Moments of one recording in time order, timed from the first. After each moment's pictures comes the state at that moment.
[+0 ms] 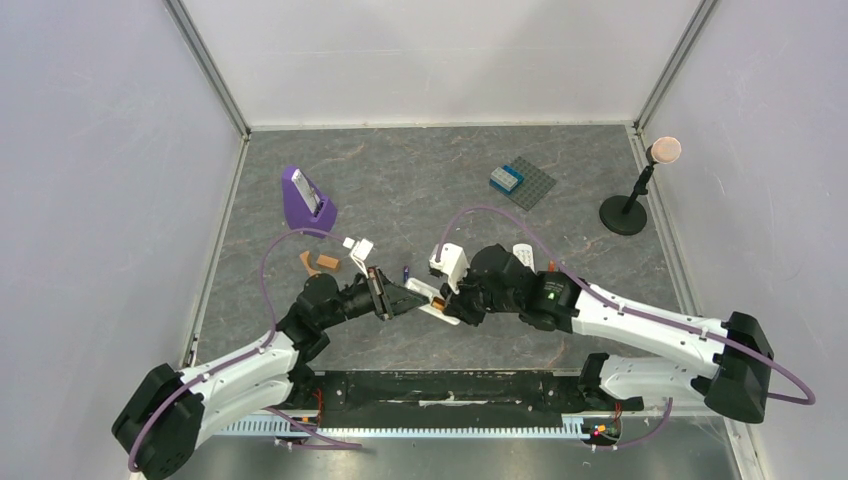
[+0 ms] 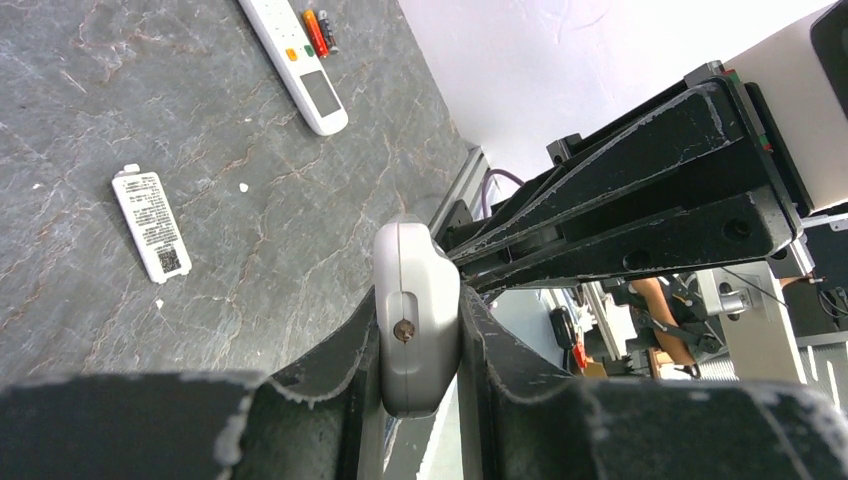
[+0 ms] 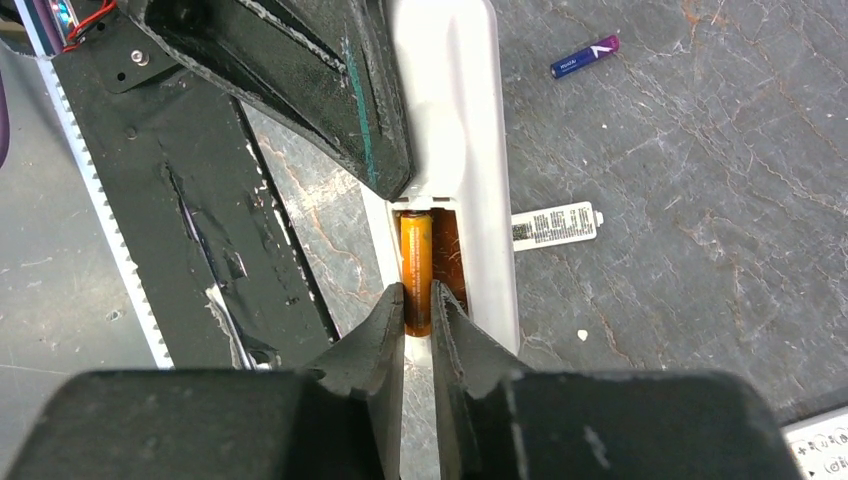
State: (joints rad) left arm -0.69 0.86 0.16 0.63 0.47 -0.98; right arm 1.07 1.13 0.83 -0.35 -0.14 0.03
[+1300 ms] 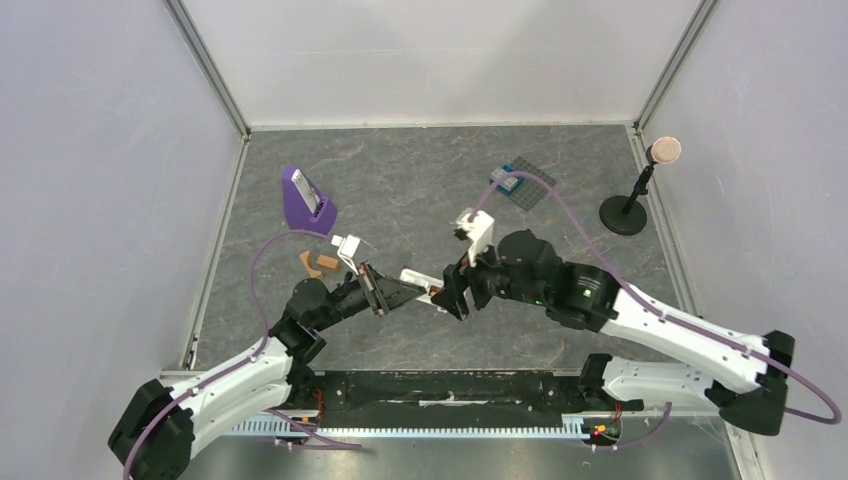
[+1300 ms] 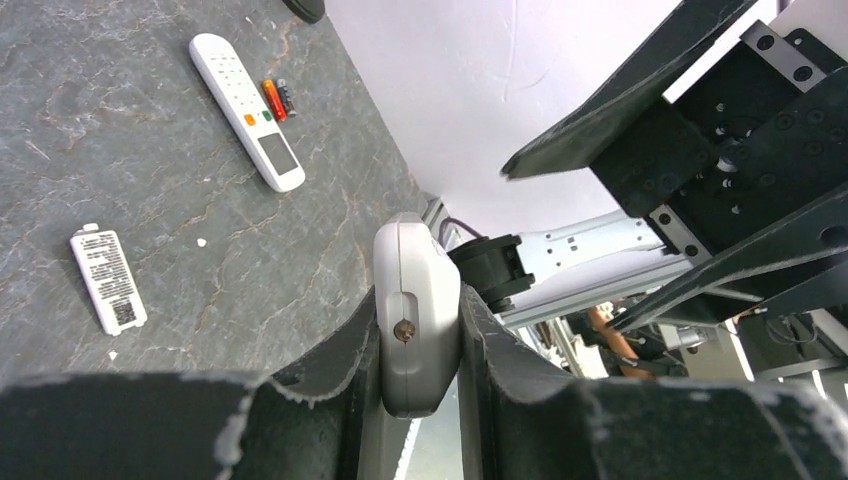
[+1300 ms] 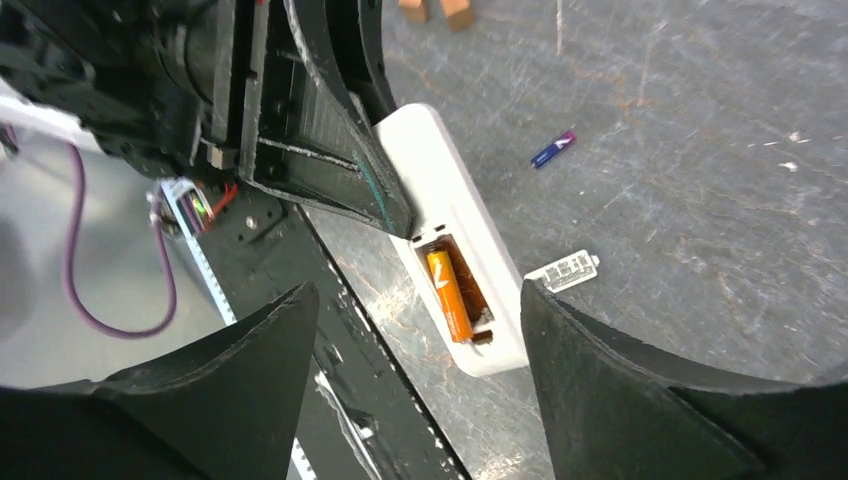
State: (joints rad) left arm -0.69 0.76 0.16 0.66 0.40 -1.03; right arm 1.06 1.05 1.00 -0.42 -0.04 0.25
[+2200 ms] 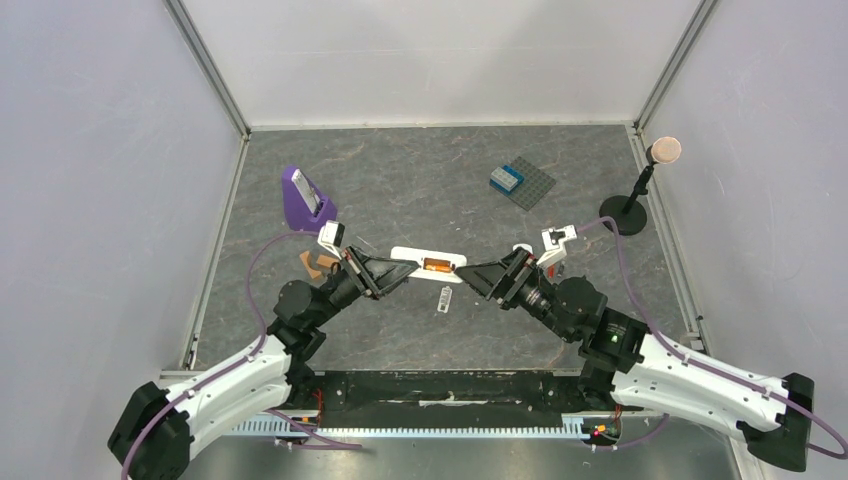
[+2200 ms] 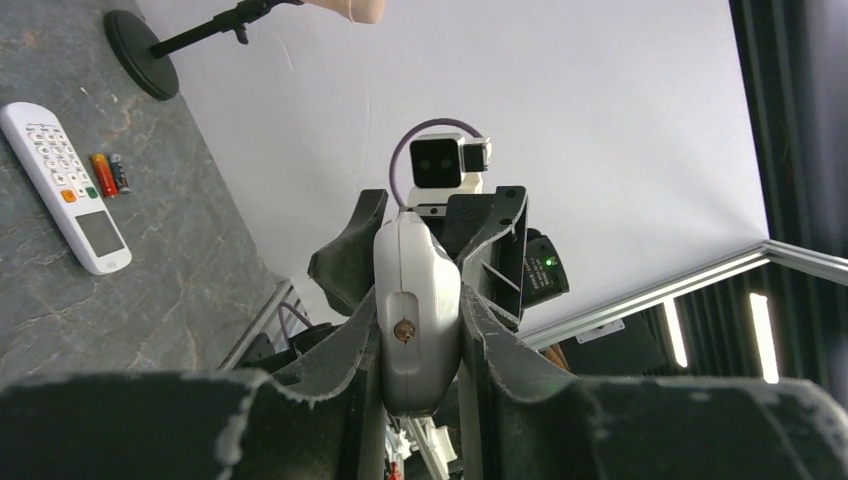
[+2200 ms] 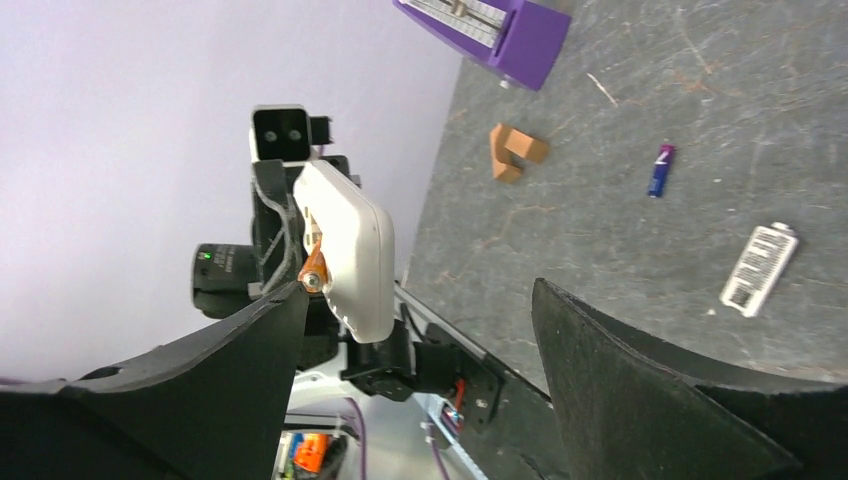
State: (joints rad) left arm -0.69 0.73 0.20 0.83 0.28 -1.38; right arm 1.06 0.63 0.51 0.04 0.29 1.11
